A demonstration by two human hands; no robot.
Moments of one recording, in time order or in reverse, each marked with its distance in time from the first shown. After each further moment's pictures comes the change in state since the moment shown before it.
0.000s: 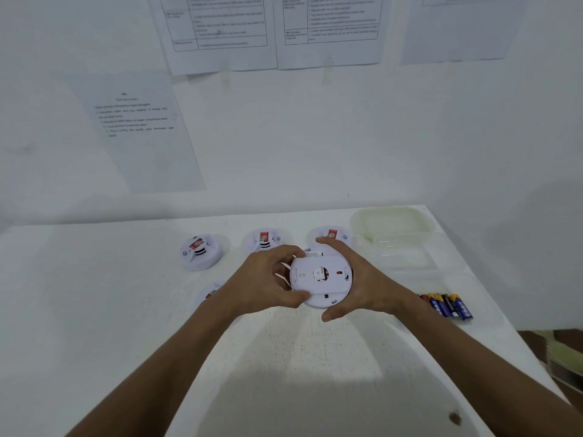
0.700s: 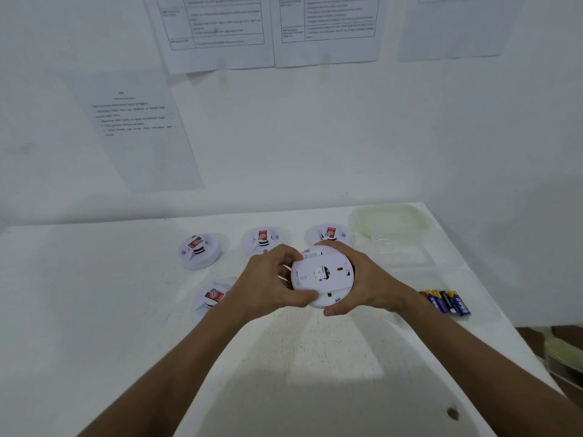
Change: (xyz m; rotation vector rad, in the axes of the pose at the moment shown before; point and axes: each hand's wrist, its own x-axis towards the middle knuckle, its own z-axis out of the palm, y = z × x) left_hand -0.003 0.001 0.014 0.015 0.083 -0.069; right_hand -0.003 -0.003 -0.002 -0.026 0.047 0.025
